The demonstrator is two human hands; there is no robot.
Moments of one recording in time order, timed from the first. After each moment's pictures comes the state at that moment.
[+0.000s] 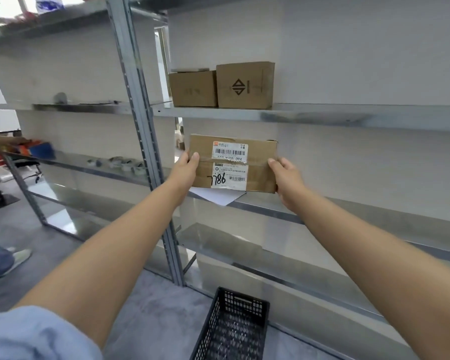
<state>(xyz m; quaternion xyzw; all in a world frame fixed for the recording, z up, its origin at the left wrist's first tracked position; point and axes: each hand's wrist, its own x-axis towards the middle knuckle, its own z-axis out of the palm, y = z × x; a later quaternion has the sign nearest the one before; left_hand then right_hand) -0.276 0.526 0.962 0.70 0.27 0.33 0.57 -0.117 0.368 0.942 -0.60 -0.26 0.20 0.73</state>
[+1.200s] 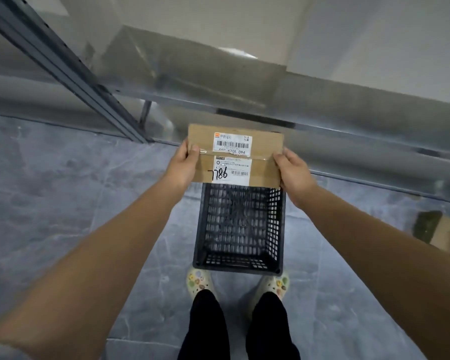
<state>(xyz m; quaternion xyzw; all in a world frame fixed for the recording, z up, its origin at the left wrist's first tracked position) -0.163 0.731 0.406 0.66 0.44 -0.04 0.61 -0.054 0.536 0.408 -0.75 0.08 0.36 0.55</state>
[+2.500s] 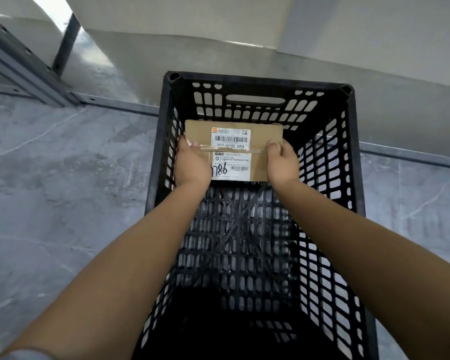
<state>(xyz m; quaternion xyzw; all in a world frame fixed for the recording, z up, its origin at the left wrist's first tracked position) -0.096 0.699 -0.028 0.75 0.52 0.04 0.40 -0.018 0.559 -0.037 -0.81 0.10 0.25 0.53</state>
